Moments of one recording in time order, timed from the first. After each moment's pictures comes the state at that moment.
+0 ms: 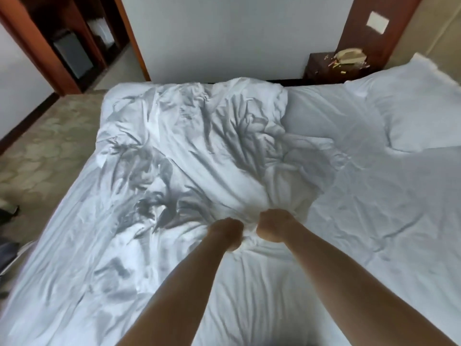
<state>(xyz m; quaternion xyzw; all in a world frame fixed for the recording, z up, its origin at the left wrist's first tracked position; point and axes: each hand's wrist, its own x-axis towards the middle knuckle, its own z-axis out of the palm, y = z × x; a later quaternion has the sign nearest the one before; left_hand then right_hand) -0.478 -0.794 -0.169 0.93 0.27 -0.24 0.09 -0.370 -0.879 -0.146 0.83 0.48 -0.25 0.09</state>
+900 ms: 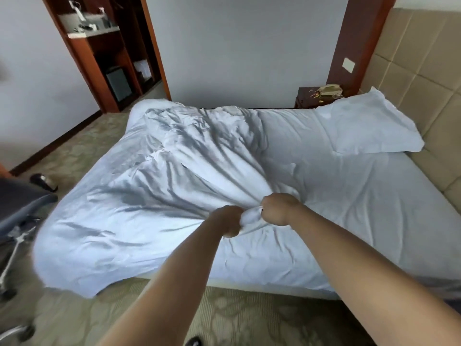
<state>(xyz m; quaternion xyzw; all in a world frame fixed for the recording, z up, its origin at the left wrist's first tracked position) -0.508 -1.183 -0.077 0.92 0.33 -0.16 0.15 -0.374 -1.266 -0.056 0.81 0.57 -0.14 0.05</state>
